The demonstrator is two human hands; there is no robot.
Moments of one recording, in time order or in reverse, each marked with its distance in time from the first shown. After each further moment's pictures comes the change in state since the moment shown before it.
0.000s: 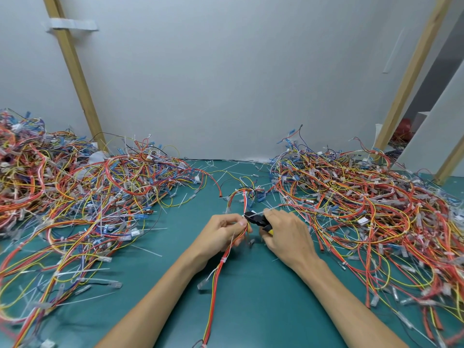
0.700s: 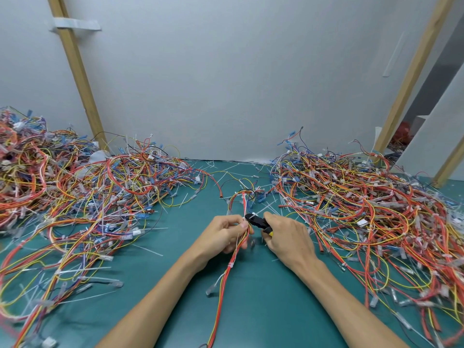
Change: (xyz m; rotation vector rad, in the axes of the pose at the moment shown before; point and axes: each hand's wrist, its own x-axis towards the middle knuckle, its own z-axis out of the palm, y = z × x) left_hand 0.002 -0.005 -0.002 -0.020 -0.069 -0.016; right_hand 0.000 0.000 0.001 0.064 -0.230 0.093
